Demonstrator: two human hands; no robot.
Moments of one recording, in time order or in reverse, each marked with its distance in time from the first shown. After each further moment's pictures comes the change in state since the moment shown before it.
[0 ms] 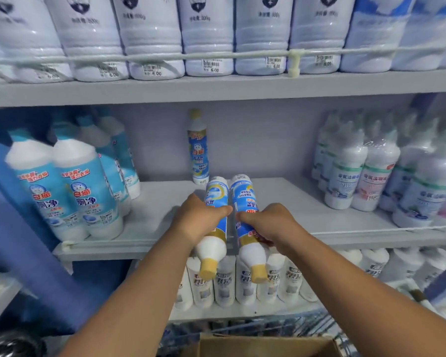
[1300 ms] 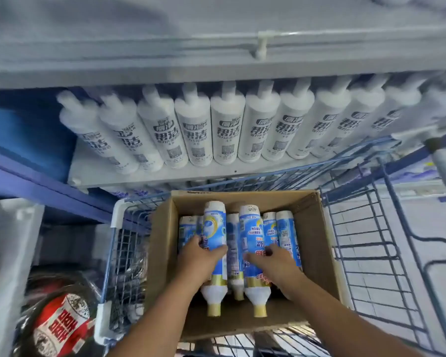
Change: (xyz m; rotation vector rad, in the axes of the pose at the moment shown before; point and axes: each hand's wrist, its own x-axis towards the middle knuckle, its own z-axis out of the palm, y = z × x) left_hand -0.143 -0.303 0.235 -0.063 -0.370 -0.535; right_hand -0.091 0.385 0.097 0.055 -0.279 0.592
